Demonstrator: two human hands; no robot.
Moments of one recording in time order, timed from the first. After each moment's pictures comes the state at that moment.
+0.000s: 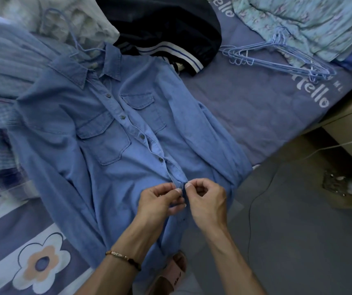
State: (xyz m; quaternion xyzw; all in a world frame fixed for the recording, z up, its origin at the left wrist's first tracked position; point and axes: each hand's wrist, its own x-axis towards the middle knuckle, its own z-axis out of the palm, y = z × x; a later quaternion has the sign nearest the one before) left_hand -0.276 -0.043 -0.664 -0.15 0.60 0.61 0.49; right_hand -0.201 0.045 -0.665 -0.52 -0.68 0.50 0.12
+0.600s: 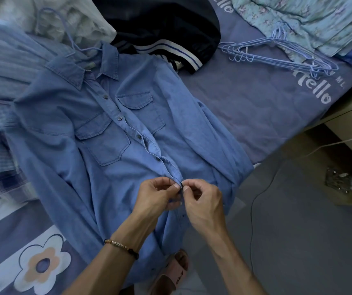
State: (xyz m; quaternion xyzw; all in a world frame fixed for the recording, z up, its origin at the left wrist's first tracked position) left_hand -0.290 -0.035 -0.664 -0.09 0.66 0.56 0.48; right_hand -0.198 0.043 -0.665 -0.44 -0.73 0.51 0.10
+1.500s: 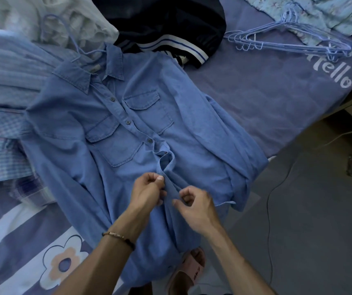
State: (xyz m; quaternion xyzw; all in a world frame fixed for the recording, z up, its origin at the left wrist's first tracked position) left_hand -0.322 -0.059 -0.694 -0.10 0.76 0.49 0.41; right_hand -0.205 0.021 -0.713 -0.43 -0.73 0.53 -0.03
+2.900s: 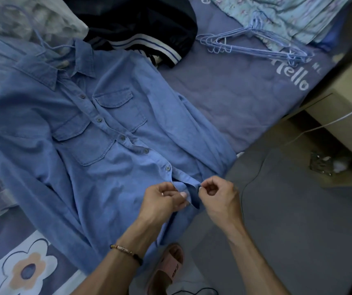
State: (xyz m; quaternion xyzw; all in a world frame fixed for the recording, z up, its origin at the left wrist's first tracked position) left_hand -0.245 -0.015 -0.677 -0.05 0.67 0.53 0.52; right_hand -0.140 0.091 -0.677 -0.50 -0.76 0.41 0.09
